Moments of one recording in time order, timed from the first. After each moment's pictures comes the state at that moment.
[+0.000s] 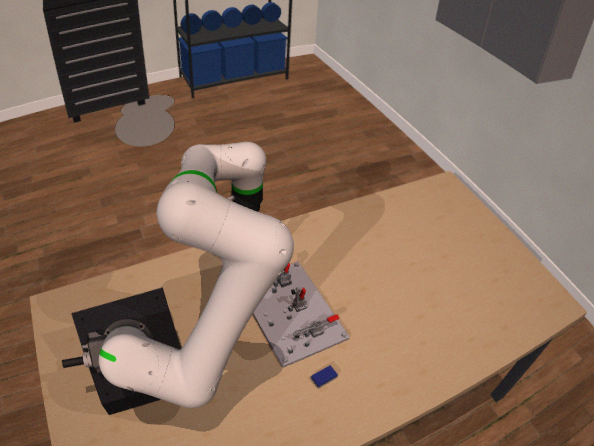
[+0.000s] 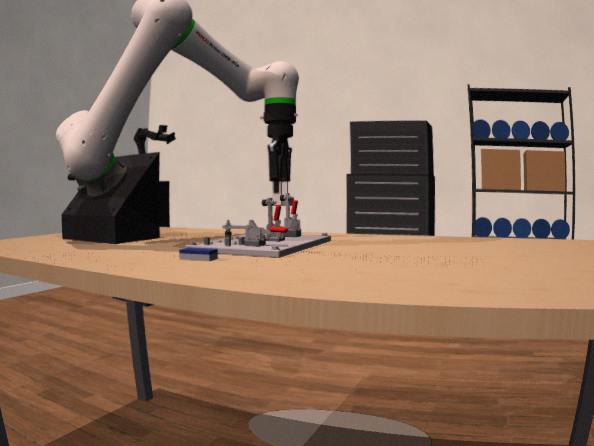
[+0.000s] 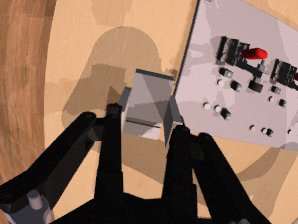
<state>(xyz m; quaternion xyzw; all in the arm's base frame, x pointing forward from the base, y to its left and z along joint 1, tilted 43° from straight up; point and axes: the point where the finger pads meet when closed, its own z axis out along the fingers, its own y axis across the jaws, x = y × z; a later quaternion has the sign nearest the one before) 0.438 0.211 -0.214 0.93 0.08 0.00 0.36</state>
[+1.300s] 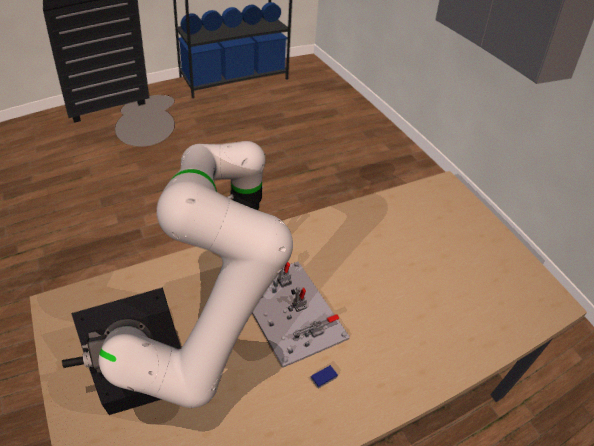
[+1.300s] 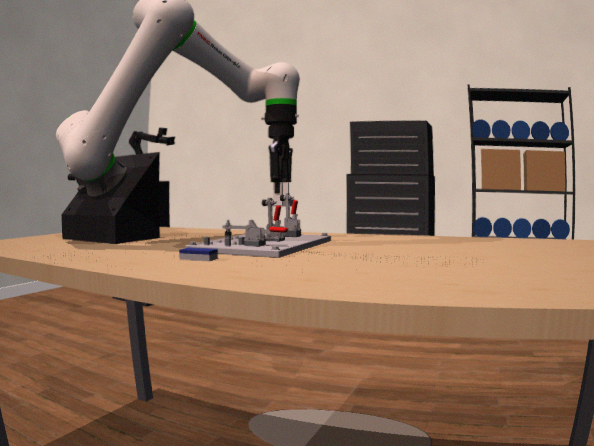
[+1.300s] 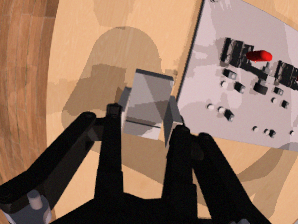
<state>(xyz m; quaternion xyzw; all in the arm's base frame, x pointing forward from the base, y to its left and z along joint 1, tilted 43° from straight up) 0.437 0.214 -0.220 0.93 0.08 0.00 0.36</state>
